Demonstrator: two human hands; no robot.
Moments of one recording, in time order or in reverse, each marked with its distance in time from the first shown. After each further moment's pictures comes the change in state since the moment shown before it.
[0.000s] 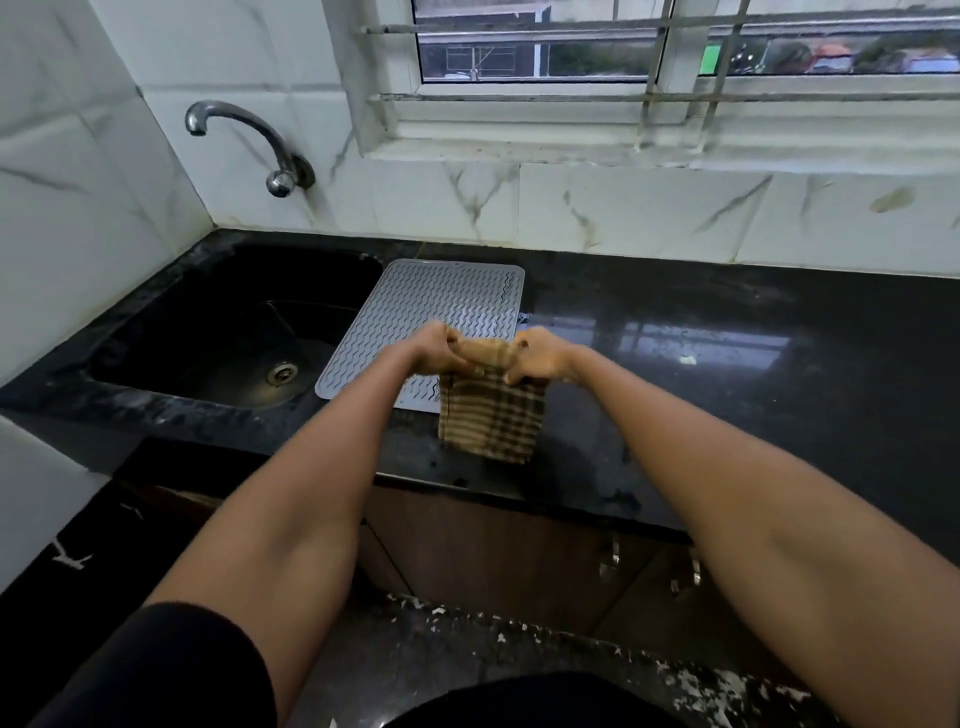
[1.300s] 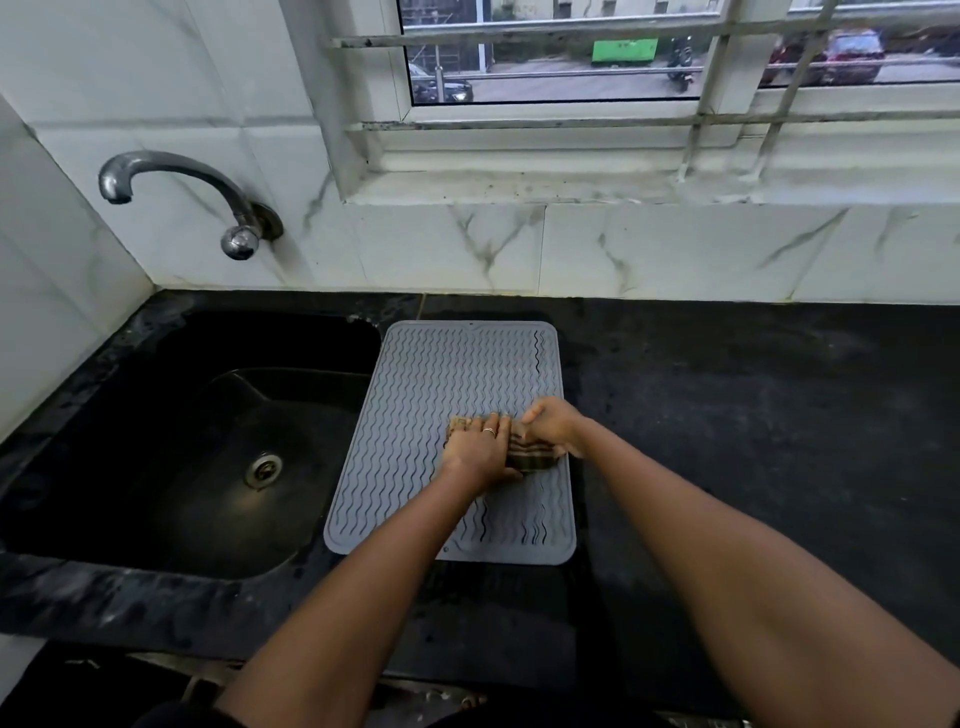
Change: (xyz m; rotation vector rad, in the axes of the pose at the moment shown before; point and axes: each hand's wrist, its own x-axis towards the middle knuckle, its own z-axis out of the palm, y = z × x) left_hand 0.154 -0.066 0.001 0.969 -0.115 0.184; right_hand 0.175 0.005 0.025 0.353 0.095 0.377
